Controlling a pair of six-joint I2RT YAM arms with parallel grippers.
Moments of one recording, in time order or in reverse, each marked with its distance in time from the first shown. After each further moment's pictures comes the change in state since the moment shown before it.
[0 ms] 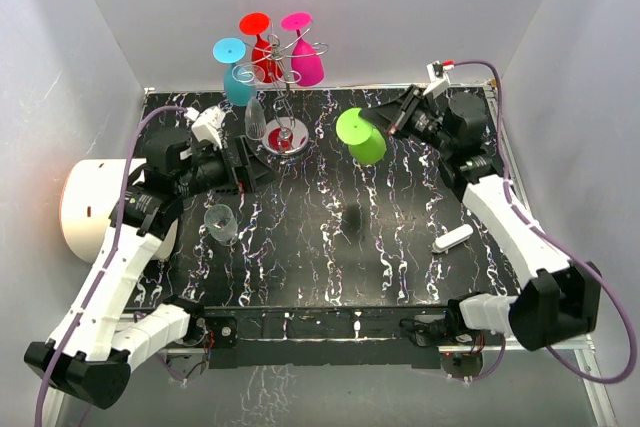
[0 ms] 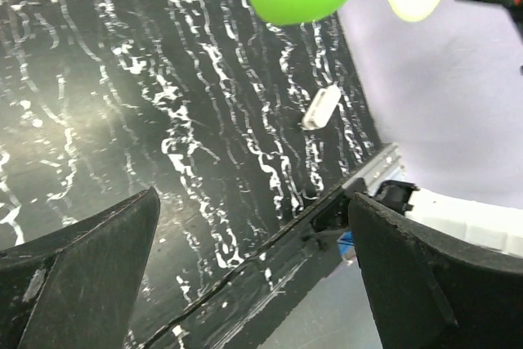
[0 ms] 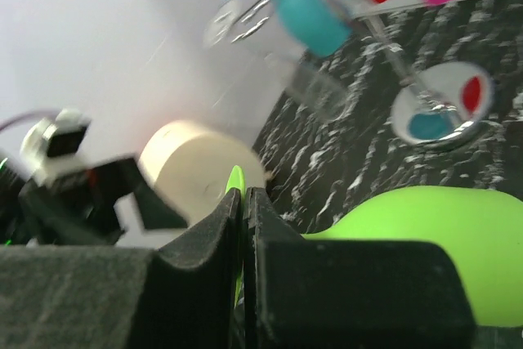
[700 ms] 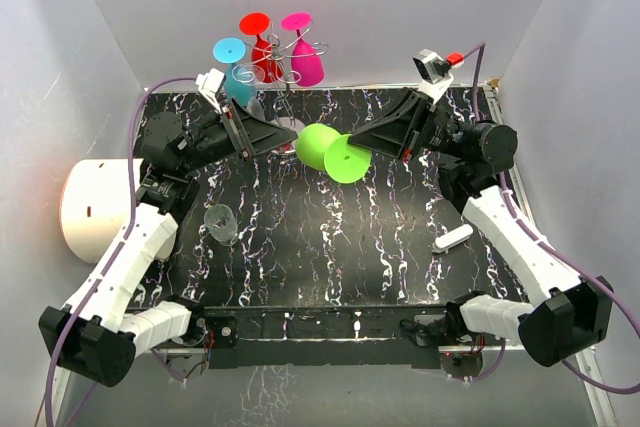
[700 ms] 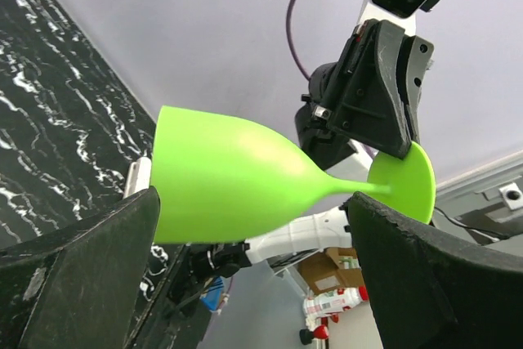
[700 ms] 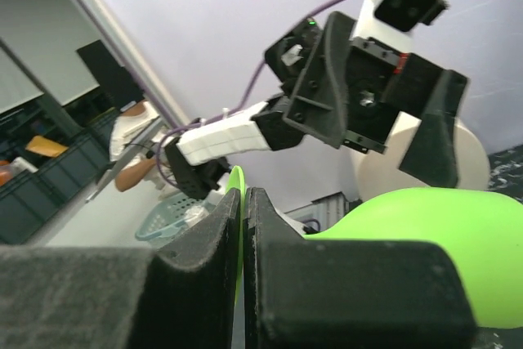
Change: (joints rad) left arm 0.000 0.121 -0.072 0.820 0.343 -0.523; right arm 0.105 -0.116 -0.041 0.723 -0.517 0.397
